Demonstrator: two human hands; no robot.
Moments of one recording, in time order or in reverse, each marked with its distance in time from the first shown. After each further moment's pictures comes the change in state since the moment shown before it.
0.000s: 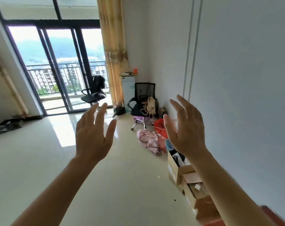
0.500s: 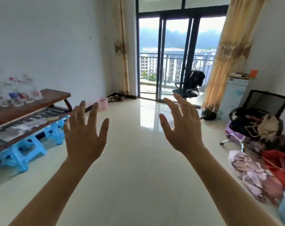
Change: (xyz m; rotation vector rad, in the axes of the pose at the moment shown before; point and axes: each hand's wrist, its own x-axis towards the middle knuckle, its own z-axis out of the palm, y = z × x) left_hand -0.053 -0.457 -0.210 0.666 0.037 -0.569; right_hand 0.101 -0.438 0.373 0.531 -0.175 -0.303
